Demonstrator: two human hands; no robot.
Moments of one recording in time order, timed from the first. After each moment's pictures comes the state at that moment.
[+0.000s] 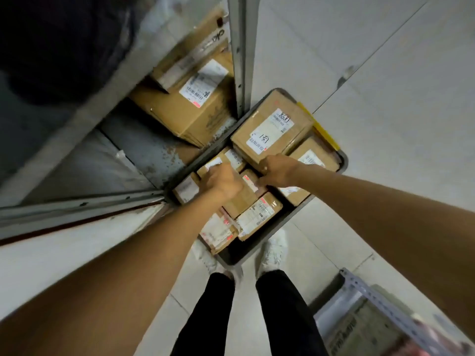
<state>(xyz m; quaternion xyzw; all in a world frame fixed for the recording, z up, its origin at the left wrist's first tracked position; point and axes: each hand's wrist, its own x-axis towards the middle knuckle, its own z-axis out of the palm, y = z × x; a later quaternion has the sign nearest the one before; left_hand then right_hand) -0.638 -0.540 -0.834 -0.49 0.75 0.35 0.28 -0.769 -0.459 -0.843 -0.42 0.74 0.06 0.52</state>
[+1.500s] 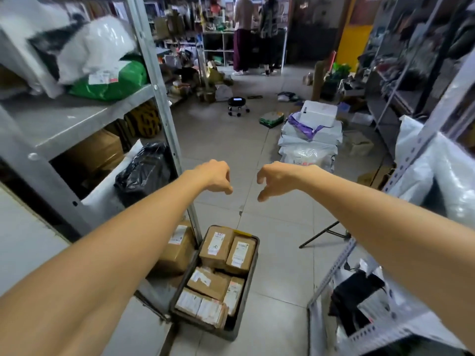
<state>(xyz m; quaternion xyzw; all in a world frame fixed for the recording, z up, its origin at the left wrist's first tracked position) -0.527 -0.404 -0.214 -0.02 0.98 0.11 0.14 -0.563 -0.223 -0.205 -0.29 0.93 0.00 0.20</state>
